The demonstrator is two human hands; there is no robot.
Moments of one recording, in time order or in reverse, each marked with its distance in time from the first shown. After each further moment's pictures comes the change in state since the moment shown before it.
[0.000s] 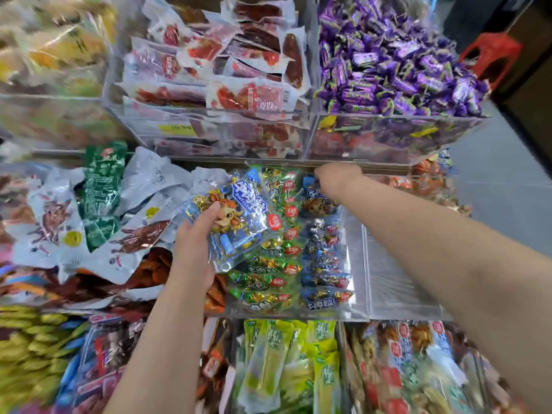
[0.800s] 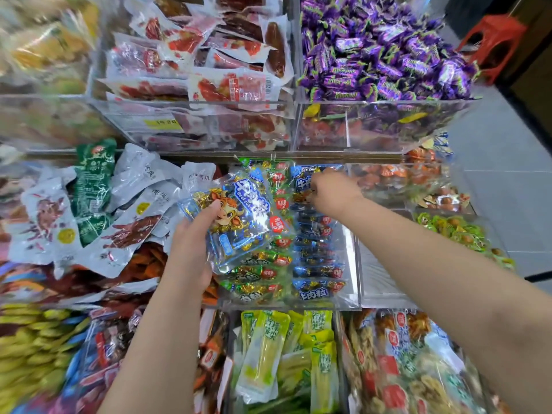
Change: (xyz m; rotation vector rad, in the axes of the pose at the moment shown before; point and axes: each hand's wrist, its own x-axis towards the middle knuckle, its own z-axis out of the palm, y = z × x) left_hand -0.024 -0.003 0.013 0.093 -0.016 -0.042; right_hand -0.034 0.002 0.040 0.280 0.204 0.001
